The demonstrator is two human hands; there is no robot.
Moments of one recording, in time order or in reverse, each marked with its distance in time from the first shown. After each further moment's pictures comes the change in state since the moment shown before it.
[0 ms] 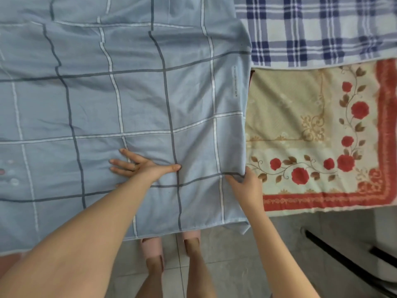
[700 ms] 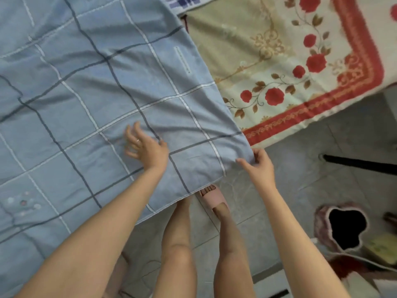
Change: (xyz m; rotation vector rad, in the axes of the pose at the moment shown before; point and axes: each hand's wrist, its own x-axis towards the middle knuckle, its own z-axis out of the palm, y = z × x) left_hand -0.024 -0.031 0.065 0.053 0.555 0.740; right_hand -0.076 0.134 0.008 0.382 0.223 0.101
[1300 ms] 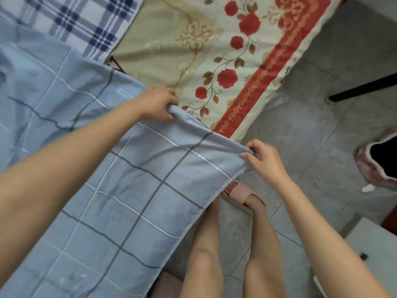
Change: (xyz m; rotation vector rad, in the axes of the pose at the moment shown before) left_hand 0.071 0.202 0.018 0.922 -0.700 1.481; right_hand -0.007 0.052 -0.009 0.044 0.125 -0.145
